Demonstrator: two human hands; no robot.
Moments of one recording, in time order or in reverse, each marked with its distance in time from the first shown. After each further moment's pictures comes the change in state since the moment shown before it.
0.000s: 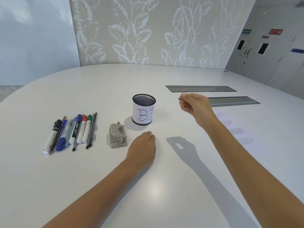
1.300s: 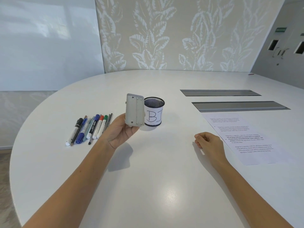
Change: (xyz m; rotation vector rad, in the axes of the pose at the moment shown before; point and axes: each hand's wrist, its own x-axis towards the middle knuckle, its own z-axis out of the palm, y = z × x) left_hand 0.002 -0.060 -0.078 -2.059 0.035 -0.221; right_hand -0.063 0.093 -0.053 -0.422 0.135 0.040
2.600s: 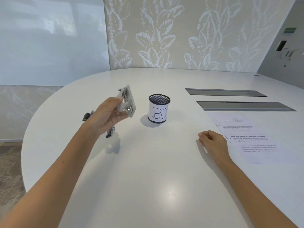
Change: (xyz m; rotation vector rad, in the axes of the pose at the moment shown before) left_hand -0.018 0.056 -0.016 0.305 0.315 0.116; right_hand -0.004 -0.003 0.002 -0.040 -0.007 -0.021
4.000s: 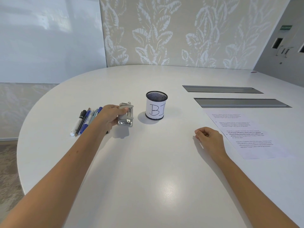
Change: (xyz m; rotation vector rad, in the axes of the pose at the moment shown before) left_hand 0.027 -0.030 0.008 0.378 0.227 -0.148; right_hand 0.002 0.002 -0.005 -0.068 0.005 -0.041
